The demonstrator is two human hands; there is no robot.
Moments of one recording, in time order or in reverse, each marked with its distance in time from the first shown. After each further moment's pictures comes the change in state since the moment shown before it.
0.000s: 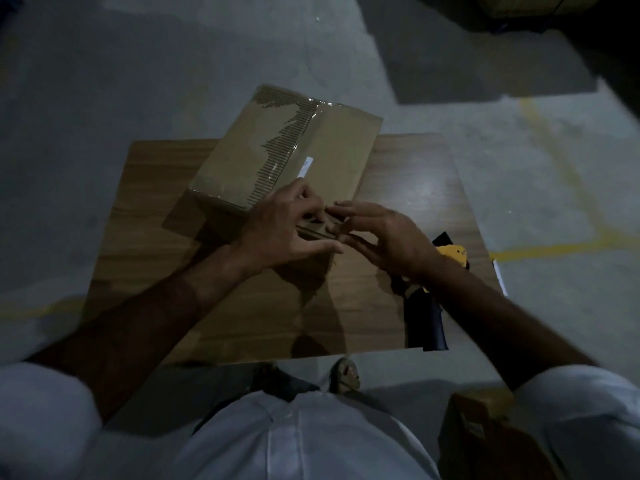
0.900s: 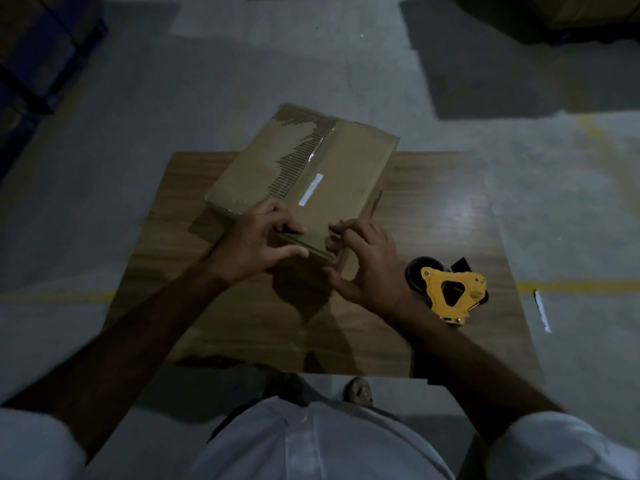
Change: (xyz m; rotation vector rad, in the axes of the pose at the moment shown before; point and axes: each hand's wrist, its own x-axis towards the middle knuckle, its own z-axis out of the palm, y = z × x) left_hand -0.021 -0.020 -0.016 -0.129 0.043 -0.160; right_hand -0.002 -0.005 0.047 0.023 0.269 0.124
